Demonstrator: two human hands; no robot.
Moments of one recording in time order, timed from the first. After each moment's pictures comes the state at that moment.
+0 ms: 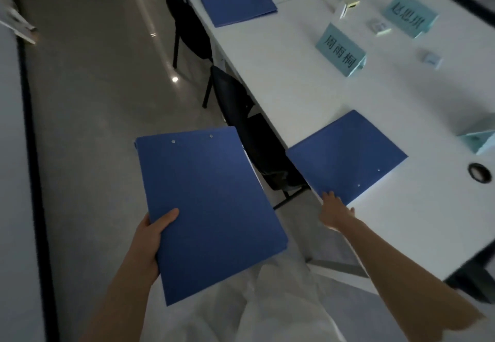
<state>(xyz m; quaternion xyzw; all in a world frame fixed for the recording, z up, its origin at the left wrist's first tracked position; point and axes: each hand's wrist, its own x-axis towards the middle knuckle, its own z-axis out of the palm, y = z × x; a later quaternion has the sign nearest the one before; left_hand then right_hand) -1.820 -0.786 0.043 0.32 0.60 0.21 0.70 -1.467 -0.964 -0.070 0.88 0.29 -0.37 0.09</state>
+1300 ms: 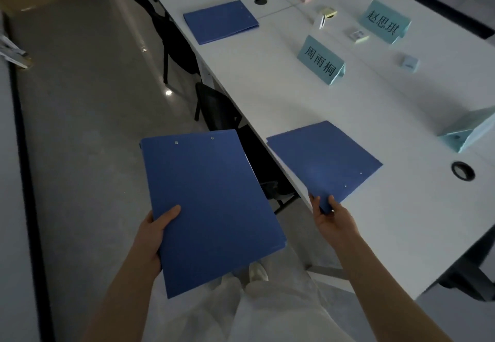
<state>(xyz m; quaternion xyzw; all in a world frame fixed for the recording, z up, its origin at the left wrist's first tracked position) -1.777 -0.770 0.051 0.34 0.59 0.20 0.71 -1.478 -0.972 -0.022 0.34 -0.32 -0.39 -0.79</state>
